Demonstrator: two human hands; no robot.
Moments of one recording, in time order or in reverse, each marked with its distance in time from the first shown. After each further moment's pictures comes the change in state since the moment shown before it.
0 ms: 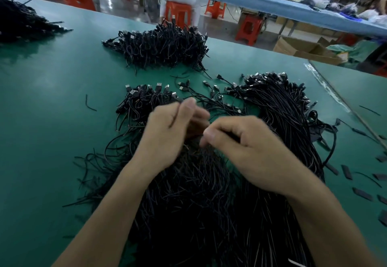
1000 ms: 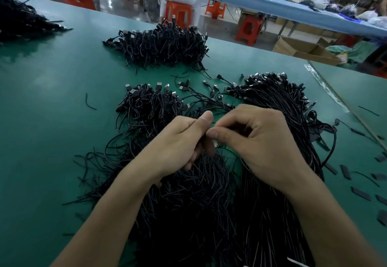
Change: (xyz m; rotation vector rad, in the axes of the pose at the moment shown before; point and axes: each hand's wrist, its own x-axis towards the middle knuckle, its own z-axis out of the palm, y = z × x) left_hand -0.008 0.017 0.003 -0.034 -0.303 -0.251; right_hand -0.002 0.005 -0.005 -0.034 0.245 -0.090
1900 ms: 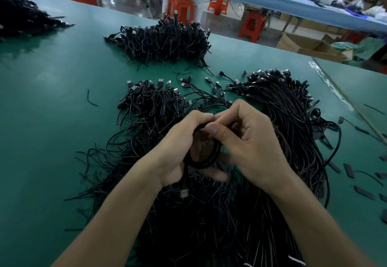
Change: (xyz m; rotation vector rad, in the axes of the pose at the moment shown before) left_hand 0.005 -0.007 0.012 -0.575 -0.182 -0.199; right_hand -0.003 0.013 0.024 0.240 0.068 0.095
